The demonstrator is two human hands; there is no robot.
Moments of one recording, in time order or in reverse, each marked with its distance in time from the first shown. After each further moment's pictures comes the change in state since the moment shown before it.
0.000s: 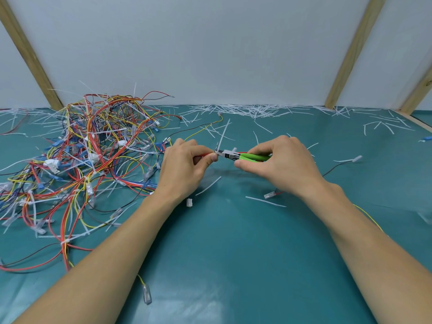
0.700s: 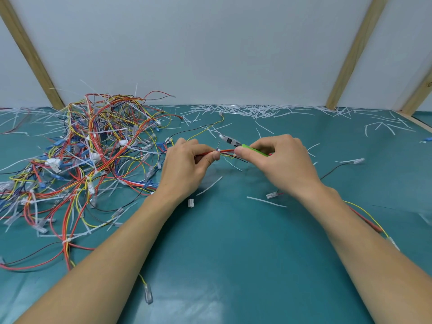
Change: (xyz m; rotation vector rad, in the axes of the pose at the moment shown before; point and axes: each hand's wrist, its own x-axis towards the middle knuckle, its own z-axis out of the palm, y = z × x) left_hand 0.001 0.002 -0.001 -0.034 -0.005 -0.019; right_hand 0.000 -0.008 0.006 0.153 0.067 0.062
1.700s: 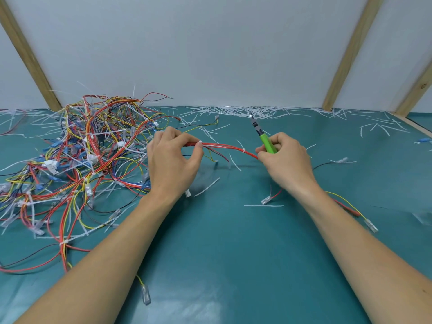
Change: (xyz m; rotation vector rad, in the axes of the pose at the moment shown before) left_hand 0.001 0.004 -0.008 0.142 0.278 -0.076; right_hand 0.010 0.017 0.004 -0.005 0.080 0.293
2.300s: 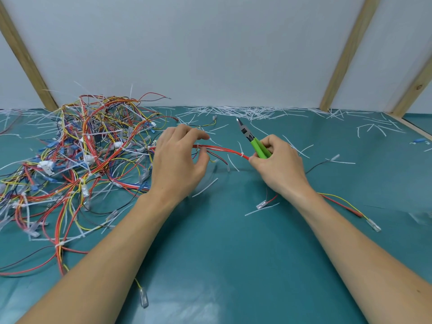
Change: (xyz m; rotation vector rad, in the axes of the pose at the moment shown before) left_hand -0.001 0.014 -0.007 0.077 -0.108 0.198; right_hand -0.005 0.001 0.008 -0.048 -0.013 -0.080
